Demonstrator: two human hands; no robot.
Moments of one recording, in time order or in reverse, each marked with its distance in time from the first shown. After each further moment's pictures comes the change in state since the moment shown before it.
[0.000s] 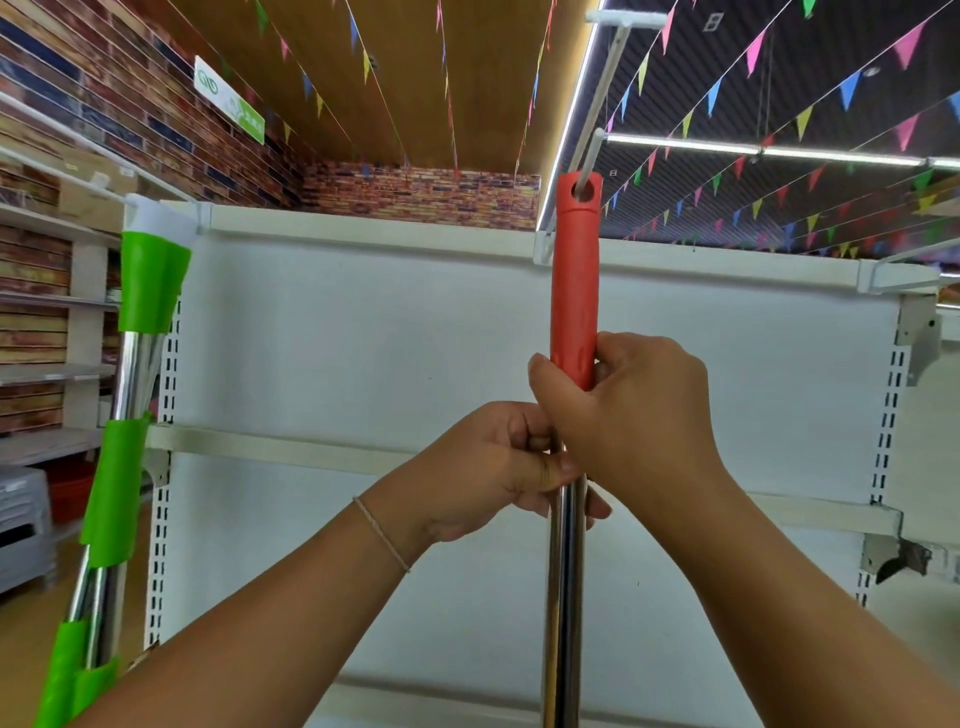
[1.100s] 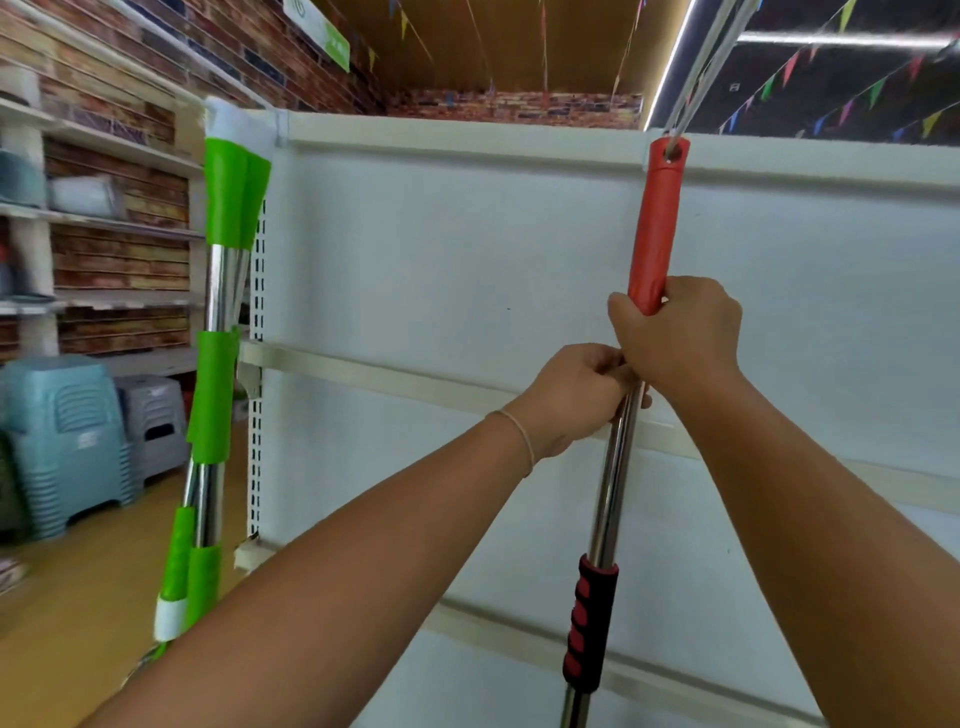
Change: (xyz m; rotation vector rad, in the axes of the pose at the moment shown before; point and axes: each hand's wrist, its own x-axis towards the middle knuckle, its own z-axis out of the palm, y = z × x) left_hand 0.063 -0.066 -0.022 0.185 0.487 -0.227; right_hand 0.053 0.064 0.094 -0.002 -0.107 0.189
